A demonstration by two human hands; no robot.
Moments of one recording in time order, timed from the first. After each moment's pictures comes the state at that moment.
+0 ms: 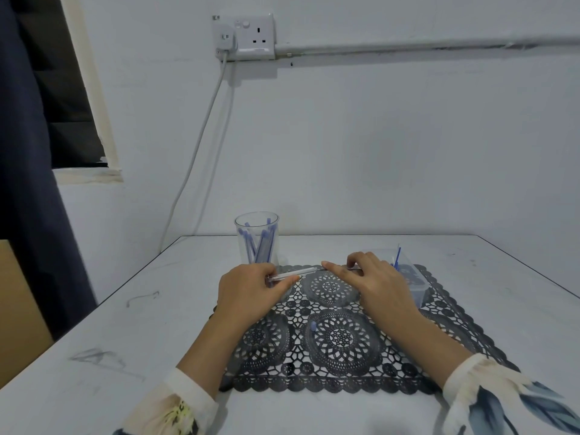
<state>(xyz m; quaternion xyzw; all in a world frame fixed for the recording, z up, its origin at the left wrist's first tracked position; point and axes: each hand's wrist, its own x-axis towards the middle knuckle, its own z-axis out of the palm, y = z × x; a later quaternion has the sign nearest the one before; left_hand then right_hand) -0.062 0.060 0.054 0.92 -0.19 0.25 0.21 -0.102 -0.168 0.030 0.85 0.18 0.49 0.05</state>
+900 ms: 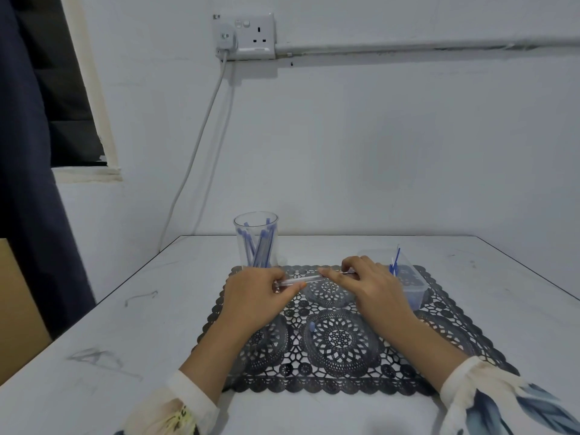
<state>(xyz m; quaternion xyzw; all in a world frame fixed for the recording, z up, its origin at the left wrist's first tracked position) -0.071 0.054 0.053 0.92 -0.23 0.26 0.19 -0.101 -0.165 0.026 0.84 0.20 0.50 0.03</state>
